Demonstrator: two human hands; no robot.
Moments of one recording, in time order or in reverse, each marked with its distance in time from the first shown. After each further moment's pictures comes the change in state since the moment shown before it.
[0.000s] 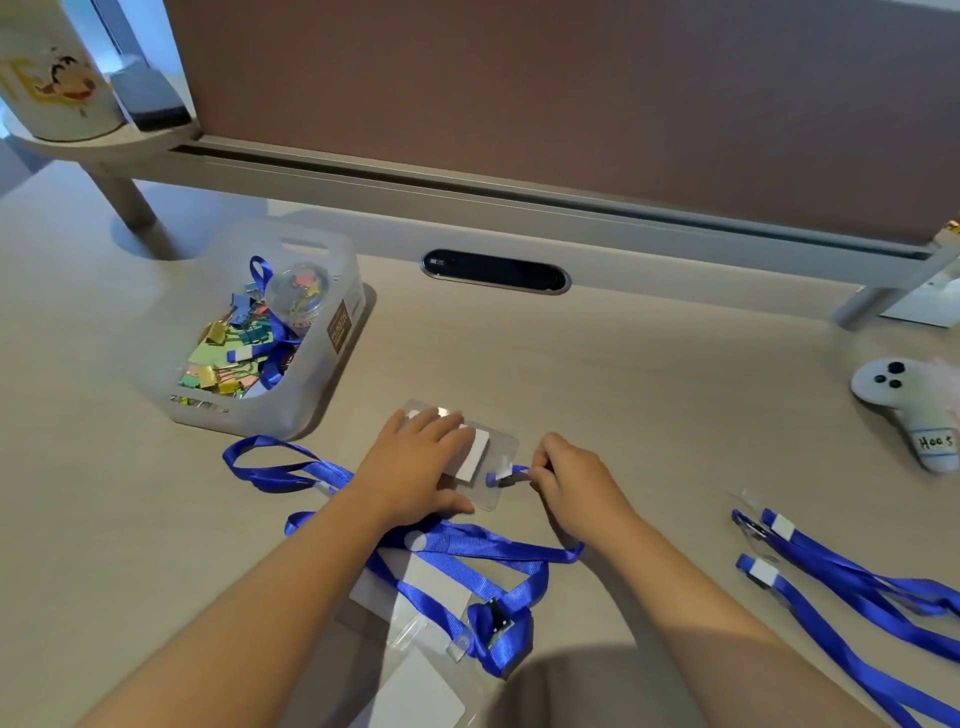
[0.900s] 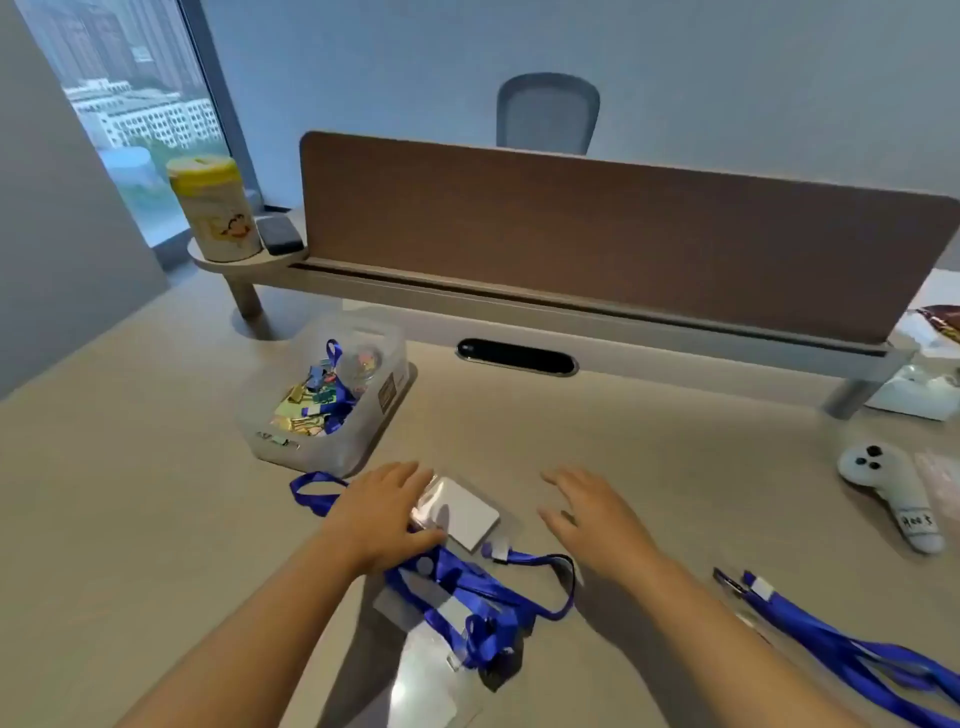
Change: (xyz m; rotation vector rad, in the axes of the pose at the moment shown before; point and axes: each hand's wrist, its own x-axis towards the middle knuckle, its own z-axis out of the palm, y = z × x) left_hand -0.078 0.025 -0.049 -0.025 -0.031 -0.253; right_hand -0.056 -0.015 -0.056 -0.208 0.008 -0.254
